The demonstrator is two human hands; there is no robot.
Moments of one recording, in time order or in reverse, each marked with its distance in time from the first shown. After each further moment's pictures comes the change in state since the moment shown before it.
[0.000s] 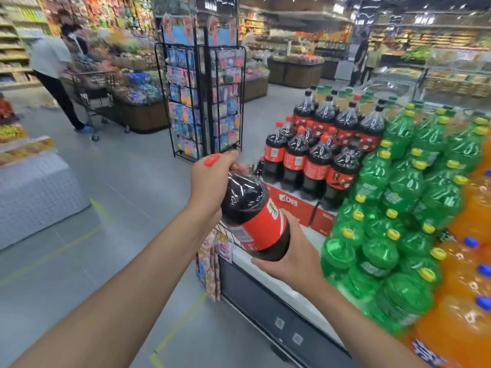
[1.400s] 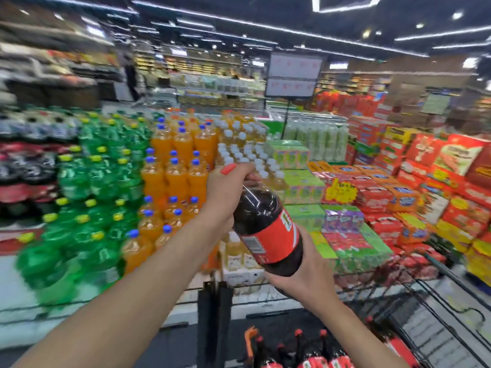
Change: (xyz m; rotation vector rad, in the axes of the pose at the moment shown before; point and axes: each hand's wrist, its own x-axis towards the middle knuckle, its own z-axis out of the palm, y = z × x) left_hand -0.578 -0.068 0.481 -0.138 -0.952 -0.272; right_hand -0.538 0.089 -0.532 -0.483 0.668 0.496
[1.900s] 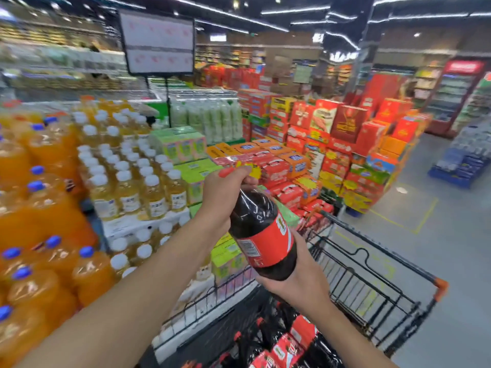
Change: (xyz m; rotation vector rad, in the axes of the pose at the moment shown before) left_hand 0.093 -0.103 0.186 0.026 -0.392 -0.195; right_hand 0.011 0.122 -0.073 -0.150 0.287 0.334
